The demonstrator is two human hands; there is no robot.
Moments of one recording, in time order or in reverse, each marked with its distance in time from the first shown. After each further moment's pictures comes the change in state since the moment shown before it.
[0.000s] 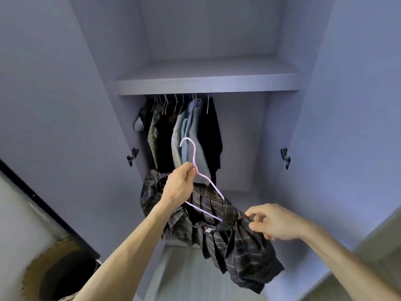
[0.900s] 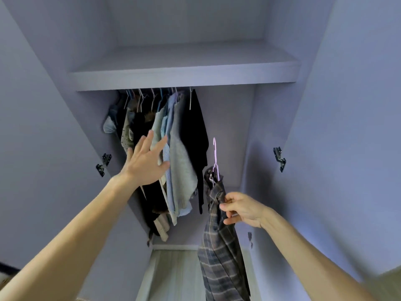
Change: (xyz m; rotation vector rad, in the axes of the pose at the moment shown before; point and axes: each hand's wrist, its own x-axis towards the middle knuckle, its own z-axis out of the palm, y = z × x) left_hand 0.127 -0.026 -0.033 0.620 -0.264 0.030; right_hand 0.137 0.025 -0.005 0.900 0.032 0.222
